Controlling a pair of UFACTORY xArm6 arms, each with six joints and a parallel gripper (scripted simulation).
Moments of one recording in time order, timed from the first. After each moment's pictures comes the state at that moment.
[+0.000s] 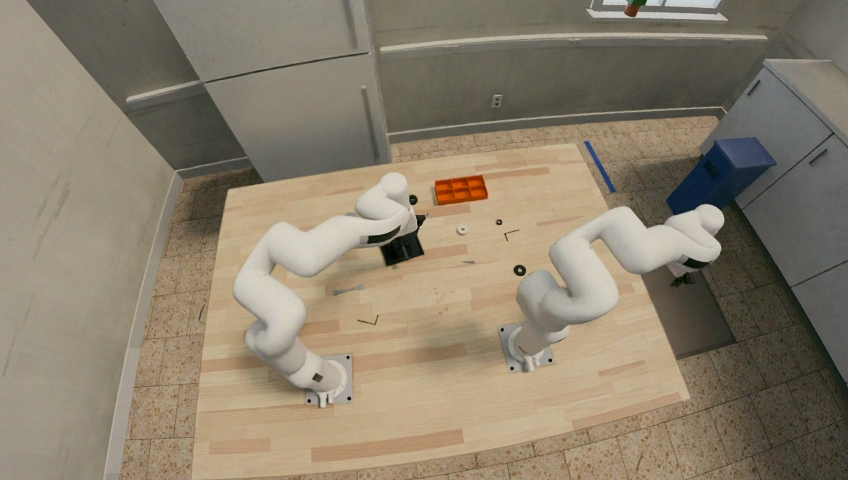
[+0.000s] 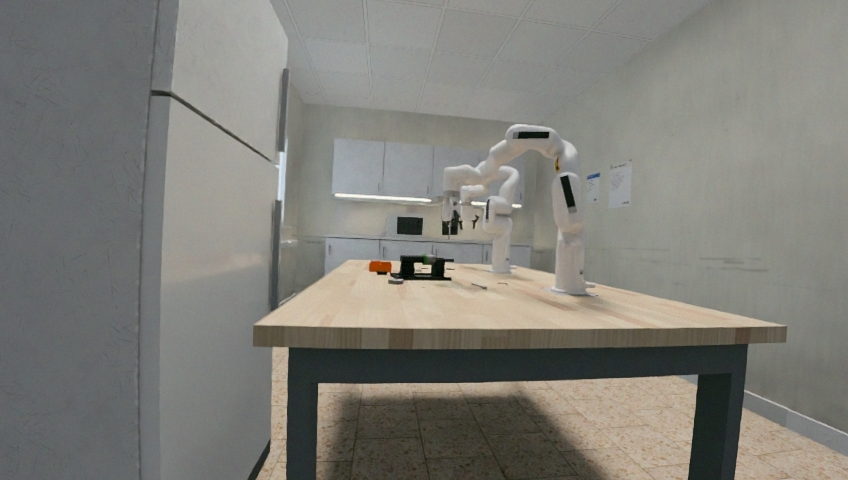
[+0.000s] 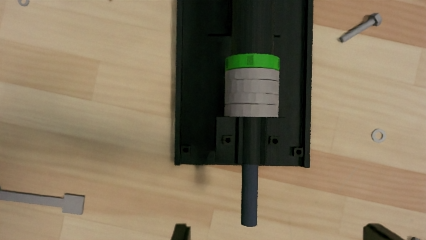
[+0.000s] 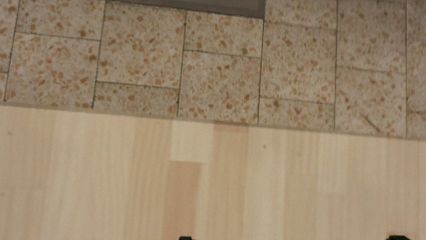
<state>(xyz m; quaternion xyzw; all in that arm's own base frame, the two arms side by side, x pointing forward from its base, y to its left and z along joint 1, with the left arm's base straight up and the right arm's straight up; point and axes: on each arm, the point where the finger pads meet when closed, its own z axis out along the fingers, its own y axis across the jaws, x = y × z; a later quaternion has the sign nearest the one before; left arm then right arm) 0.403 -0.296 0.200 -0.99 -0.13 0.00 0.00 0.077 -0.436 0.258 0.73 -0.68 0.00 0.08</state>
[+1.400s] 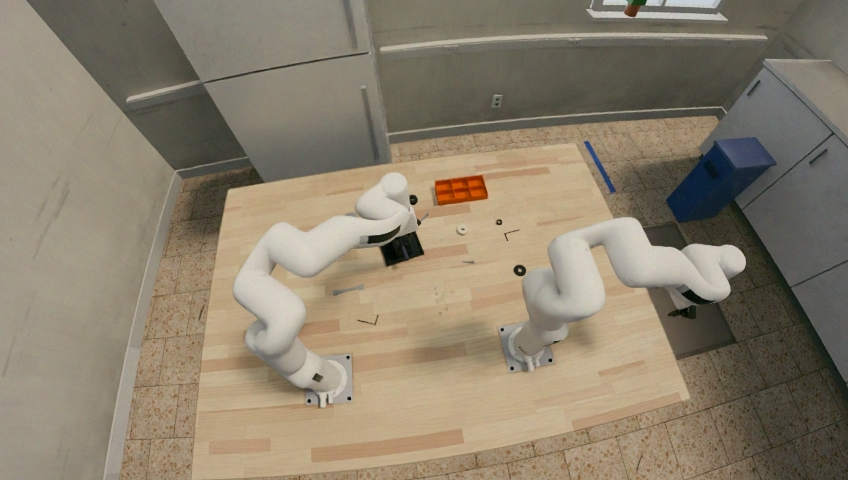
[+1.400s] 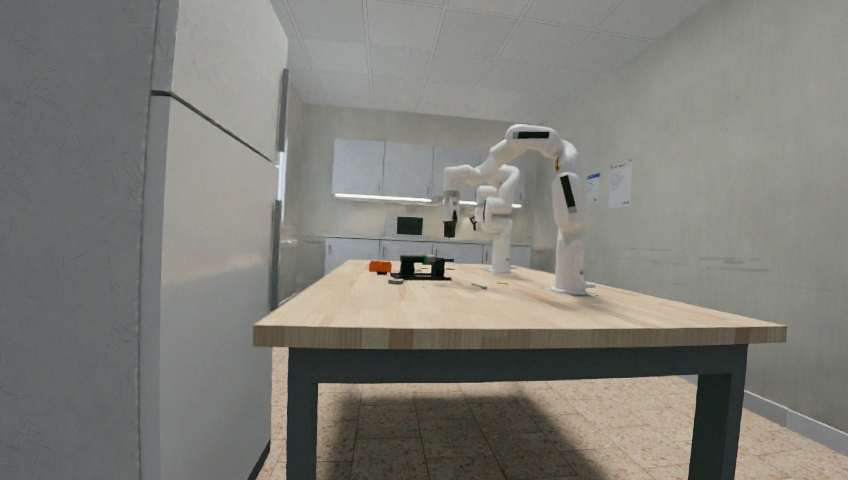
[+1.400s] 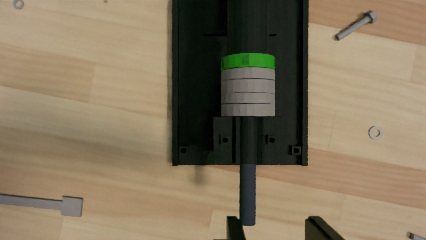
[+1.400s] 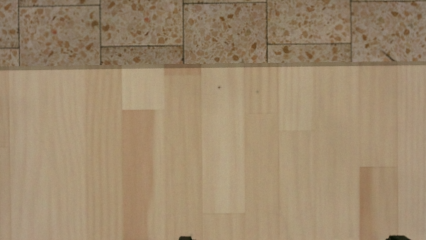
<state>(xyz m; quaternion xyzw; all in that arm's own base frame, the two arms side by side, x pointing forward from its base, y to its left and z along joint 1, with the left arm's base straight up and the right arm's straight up) 0.403 -0.298 0.200 -0.99 -0.12 0.00 0.00 -0.005 -0.399 0.248 0.70 -0.71 0.00 0.00</state>
